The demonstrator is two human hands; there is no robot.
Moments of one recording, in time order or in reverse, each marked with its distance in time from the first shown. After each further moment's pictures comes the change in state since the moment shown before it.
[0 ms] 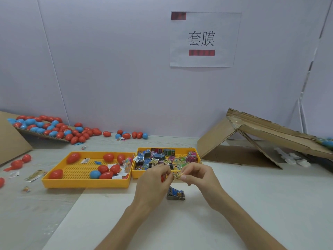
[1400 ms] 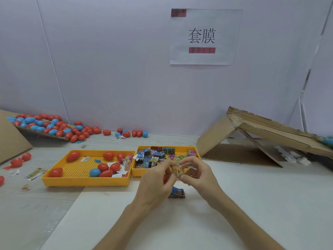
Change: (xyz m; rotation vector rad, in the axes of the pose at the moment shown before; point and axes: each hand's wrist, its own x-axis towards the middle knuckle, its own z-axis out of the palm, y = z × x) left_hand -0.002 0.002 0.002 -0.162 -0.008 0.111; right_hand 0.000 0.003 0.005 -0.107 0.031 -0.037
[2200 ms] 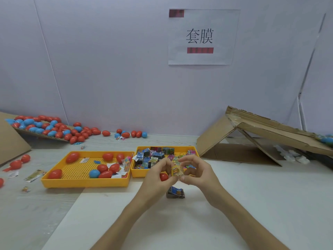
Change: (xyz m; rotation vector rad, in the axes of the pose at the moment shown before) left_hand 0.005 0.004 -0.004 -0.436 -0.109 -0.186; right_hand 0.001 -0.003 -0.007 0.106 -0.044 0.049
